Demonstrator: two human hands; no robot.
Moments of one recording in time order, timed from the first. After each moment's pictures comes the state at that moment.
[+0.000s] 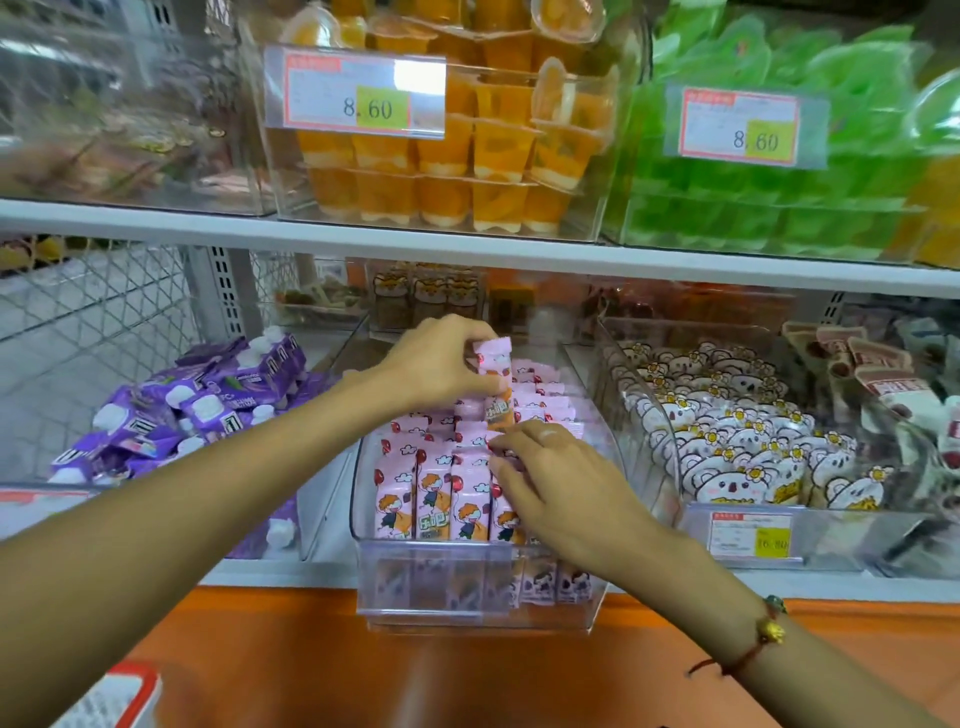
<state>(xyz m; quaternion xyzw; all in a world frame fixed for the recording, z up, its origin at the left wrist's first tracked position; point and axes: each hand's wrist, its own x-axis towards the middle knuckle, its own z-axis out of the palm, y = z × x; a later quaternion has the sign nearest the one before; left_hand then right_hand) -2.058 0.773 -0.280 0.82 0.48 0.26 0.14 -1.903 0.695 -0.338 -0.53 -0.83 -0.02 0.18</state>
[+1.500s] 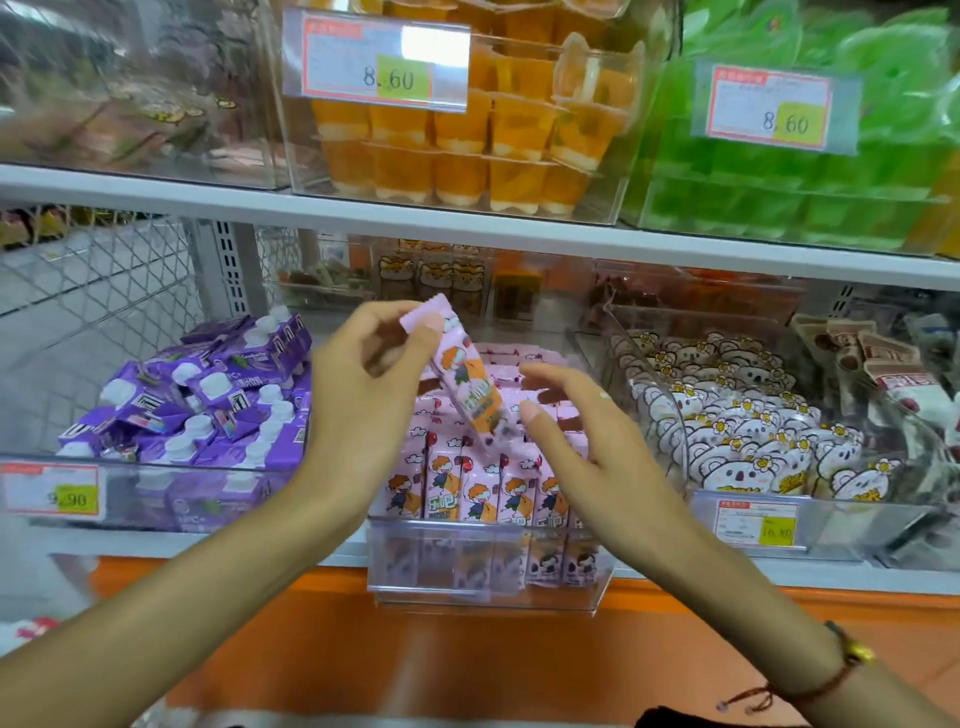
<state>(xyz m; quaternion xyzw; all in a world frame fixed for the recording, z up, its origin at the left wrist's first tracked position) -2.077 0.681 -0.299 0.54 0.41 0.67 0.32 -1.903 0.667 -0.320 -0.48 -0.75 0.18 0.41</state>
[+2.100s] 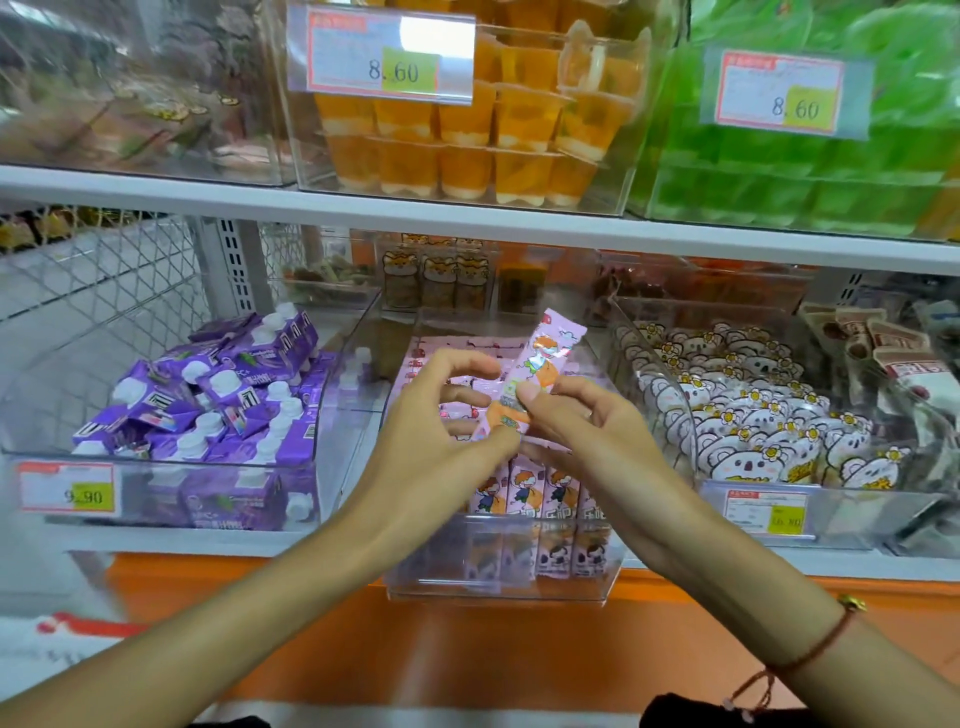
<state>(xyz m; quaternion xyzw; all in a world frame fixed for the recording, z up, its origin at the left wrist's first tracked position) -2.066 0.673 -0.327 0.65 0.40 0.54 0.36 -1.918 0.671 -0.314 -0.45 -0.51 0.52 0.52</state>
